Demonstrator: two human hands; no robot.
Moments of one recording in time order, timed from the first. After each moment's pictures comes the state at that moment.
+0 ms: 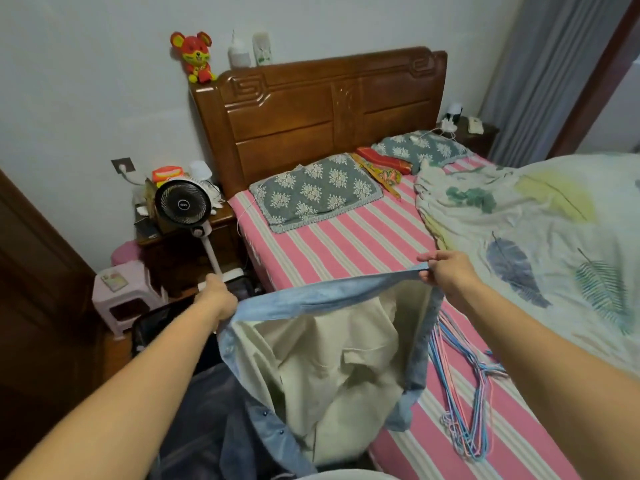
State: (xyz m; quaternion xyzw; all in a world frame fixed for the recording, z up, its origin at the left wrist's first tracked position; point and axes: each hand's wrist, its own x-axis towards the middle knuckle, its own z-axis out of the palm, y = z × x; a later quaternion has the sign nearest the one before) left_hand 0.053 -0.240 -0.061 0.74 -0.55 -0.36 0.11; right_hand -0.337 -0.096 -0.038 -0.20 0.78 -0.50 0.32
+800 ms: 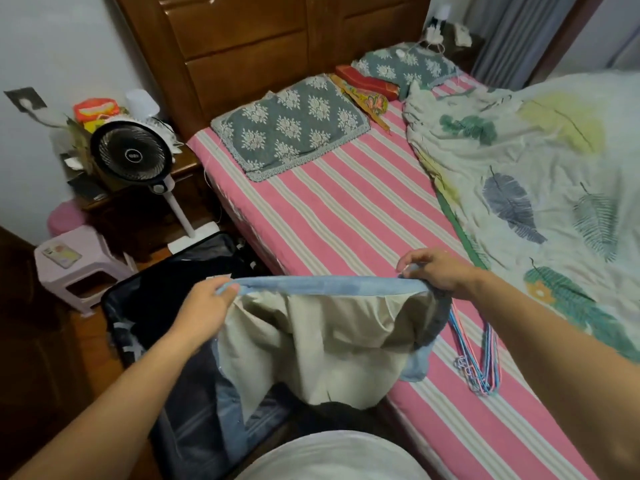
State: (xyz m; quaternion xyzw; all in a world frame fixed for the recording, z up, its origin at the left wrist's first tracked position) left_hand 0.118 -0.295 -0.114 0.58 -0.68 -0.44 0.12; right_hand -0.287 -0.147 -0.118 -0.37 0.75 -0.27 0.47
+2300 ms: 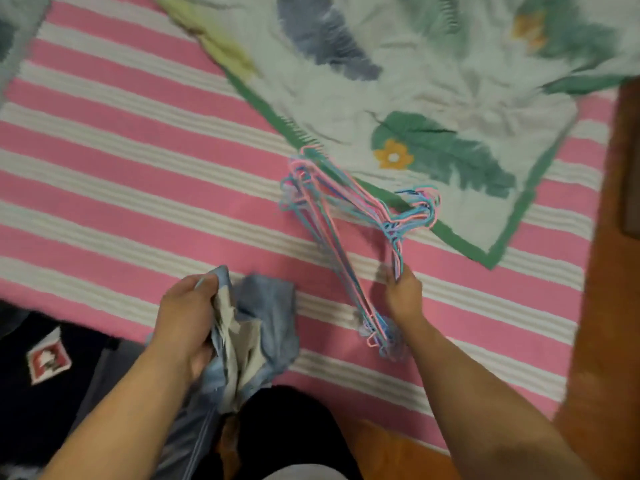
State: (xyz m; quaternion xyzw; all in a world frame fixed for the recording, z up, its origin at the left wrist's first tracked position) left_hand -0.364 -0.161 -0.244 0.61 -0.50 -0.62 -0.01; right_hand -0.496 0.119 -0.448 0.12 0.91 -0.33 0.23
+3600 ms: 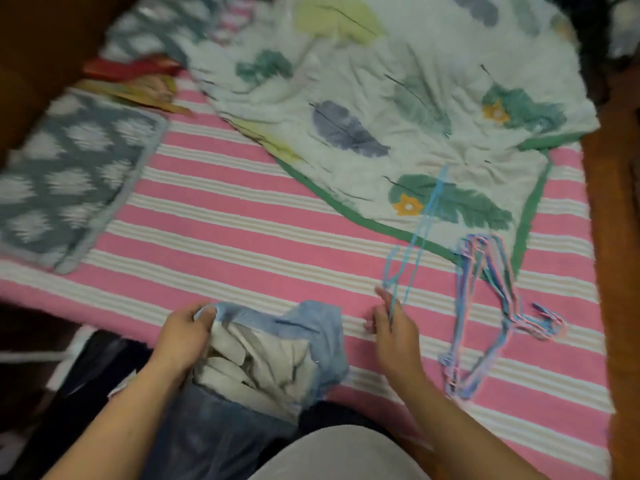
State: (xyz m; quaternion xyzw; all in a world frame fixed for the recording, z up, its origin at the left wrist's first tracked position) left_hand -0.245 -0.247 -0.163 0.47 -0.77 -0.42 -0.06; right_hand -0.358 0.043 -0.239 0.04 0.79 -0.58 0.18
